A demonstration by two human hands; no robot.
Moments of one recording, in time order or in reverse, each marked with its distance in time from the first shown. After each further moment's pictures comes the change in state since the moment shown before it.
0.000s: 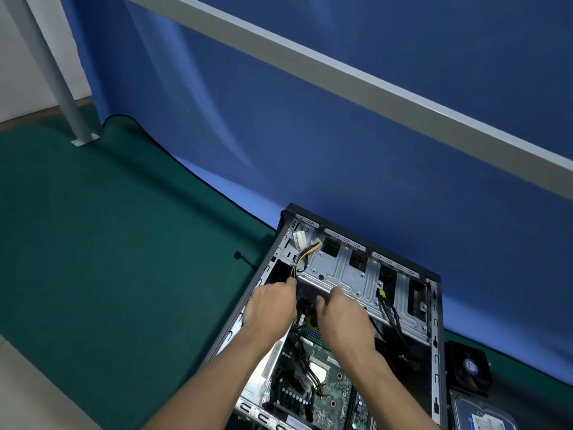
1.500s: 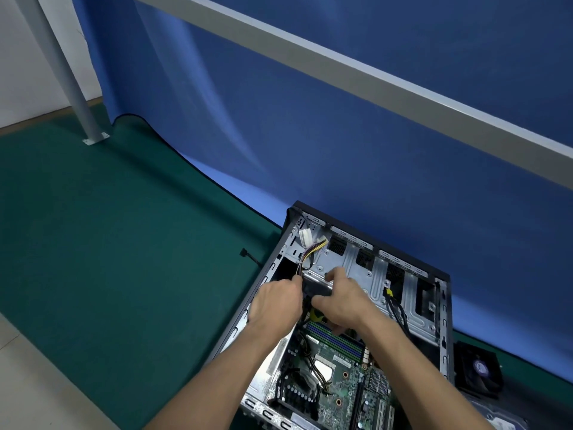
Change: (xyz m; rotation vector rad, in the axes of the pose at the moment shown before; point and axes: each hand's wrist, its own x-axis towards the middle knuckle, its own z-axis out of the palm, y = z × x) left_hand 0.001 0.000 0.001 0.016 -0.003 -0.011; right_hand 0.028 -0.005 -0.019 0.260 -0.349 0.039
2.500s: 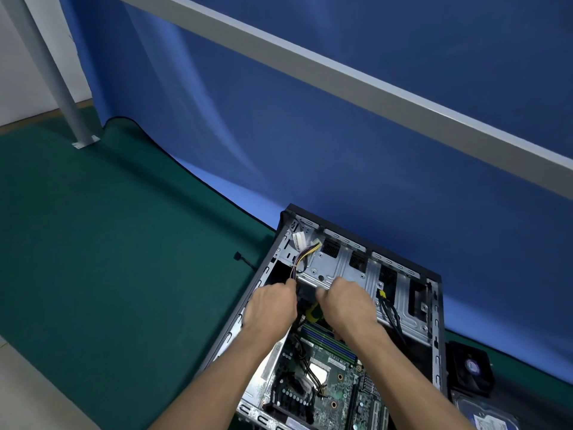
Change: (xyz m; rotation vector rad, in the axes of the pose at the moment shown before) left_hand -0.001 0.001 -0.001 0.011 0.008 0.015; right_hand -0.003 0.000 0.003 -0.326 0.239 0.013
